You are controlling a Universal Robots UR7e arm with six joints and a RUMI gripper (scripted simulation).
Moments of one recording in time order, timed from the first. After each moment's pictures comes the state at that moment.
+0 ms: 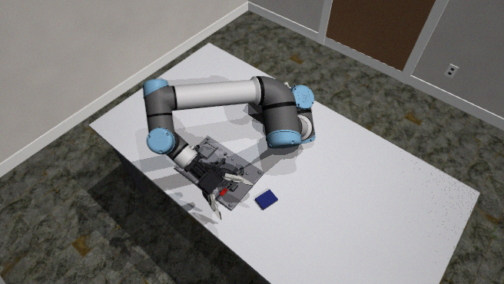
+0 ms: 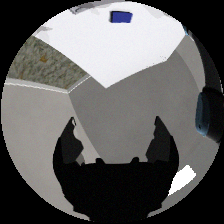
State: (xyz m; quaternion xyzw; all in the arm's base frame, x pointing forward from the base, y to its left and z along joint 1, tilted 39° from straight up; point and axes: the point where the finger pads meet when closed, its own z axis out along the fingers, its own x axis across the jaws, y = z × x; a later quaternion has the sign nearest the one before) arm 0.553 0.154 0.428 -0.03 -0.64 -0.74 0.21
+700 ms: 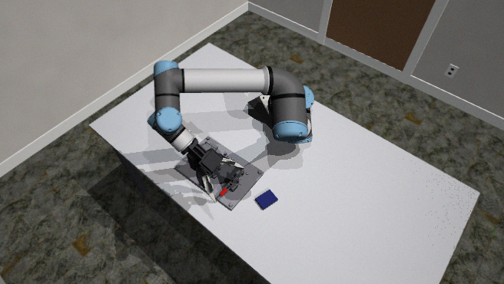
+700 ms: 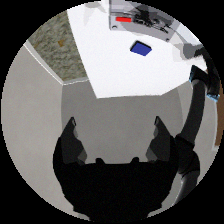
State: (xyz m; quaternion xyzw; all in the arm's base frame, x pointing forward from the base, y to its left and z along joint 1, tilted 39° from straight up) arm 0.529 0.105 0.364 0.13 -0.68 -0.72 0.05
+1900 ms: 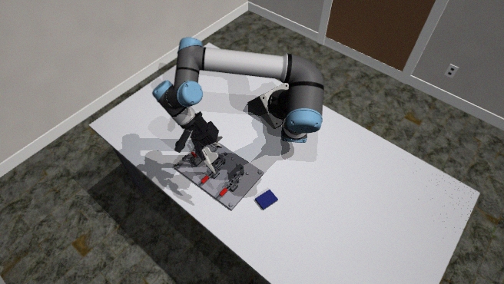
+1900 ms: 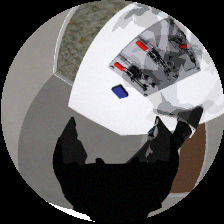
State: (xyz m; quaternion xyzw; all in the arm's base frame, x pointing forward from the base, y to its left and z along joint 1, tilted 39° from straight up) arm 0.492 0.022 0.251 0.40 -0.70 -0.57 -0.18
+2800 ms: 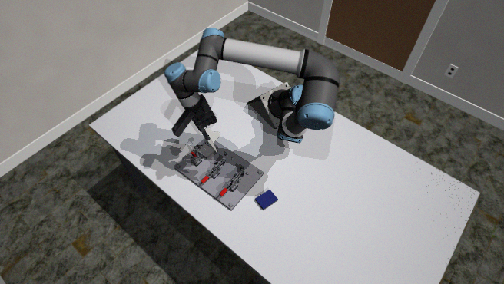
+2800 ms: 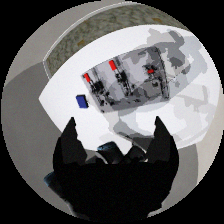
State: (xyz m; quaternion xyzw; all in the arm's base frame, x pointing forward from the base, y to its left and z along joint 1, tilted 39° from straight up) arm 0.463 -0.051 0.165 0.59 -0.66 -0.38 -0.27
